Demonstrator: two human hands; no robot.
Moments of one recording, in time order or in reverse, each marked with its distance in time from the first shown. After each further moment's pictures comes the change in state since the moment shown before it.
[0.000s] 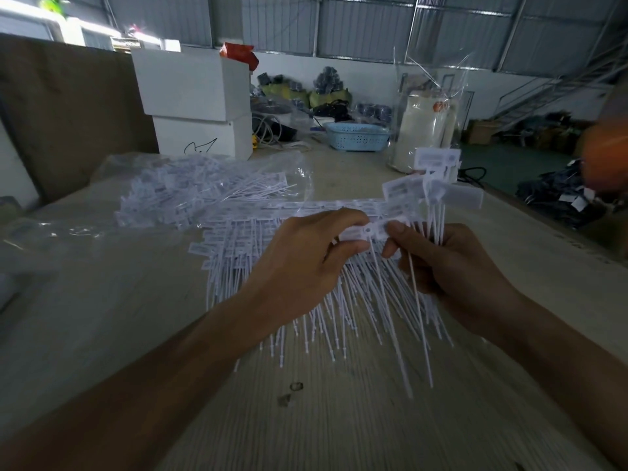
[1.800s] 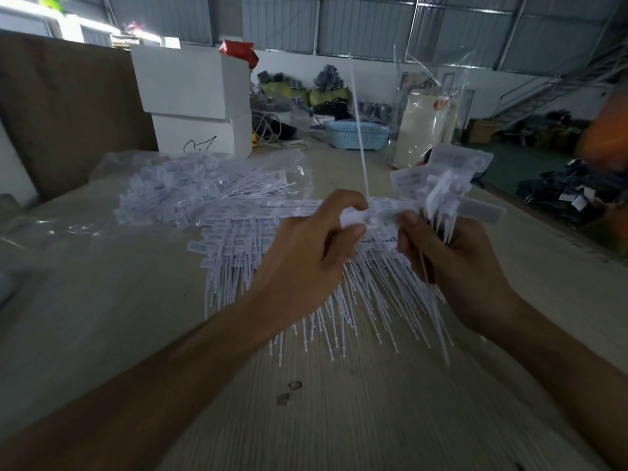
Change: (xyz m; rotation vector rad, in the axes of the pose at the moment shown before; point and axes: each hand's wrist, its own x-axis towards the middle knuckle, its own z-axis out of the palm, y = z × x) left_hand -0.002 0.004 0.004 -0.188 0.001 -0.112; right_hand -0.006 -0.006 0.005 -0.189 0.109 -0.269
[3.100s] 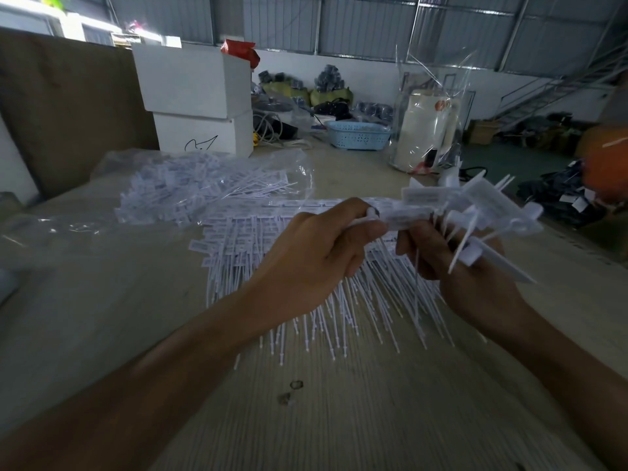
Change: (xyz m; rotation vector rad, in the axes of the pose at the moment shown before) left_hand 0.005 0.013 -0.009 -0.079 -0.129 0.026; right_hand -0.005 -0.004 0.002 0.245 -0.067 0.159
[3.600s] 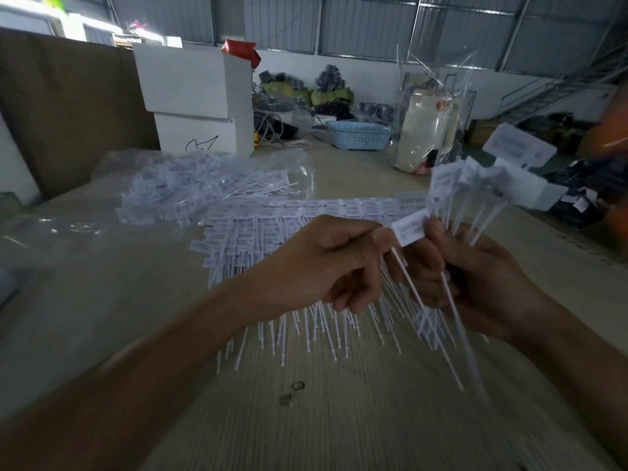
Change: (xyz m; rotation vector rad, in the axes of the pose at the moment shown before) left_hand 0.000 0.001 -0.007 -0.600 -0.373 -0.113; right_hand 0.008 0.001 -0.016 0.506 -0.587 0.138
